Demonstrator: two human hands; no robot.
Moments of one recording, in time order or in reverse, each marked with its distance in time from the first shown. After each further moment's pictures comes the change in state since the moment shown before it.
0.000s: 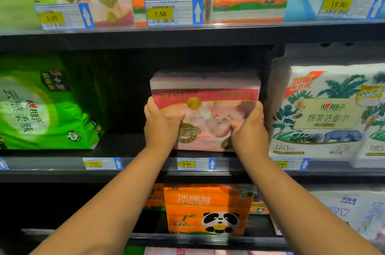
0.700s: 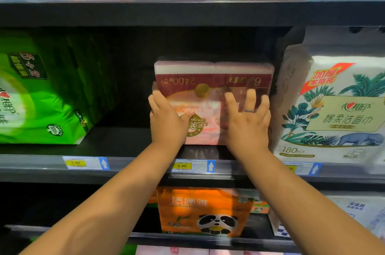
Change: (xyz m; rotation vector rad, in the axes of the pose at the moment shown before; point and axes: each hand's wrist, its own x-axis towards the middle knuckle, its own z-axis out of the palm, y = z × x) left_hand 0.002 -0.006 0.042 0.159 0.014 0.072; right_hand 0.017 0.011 0.029 -0.509 0.038 -0.384
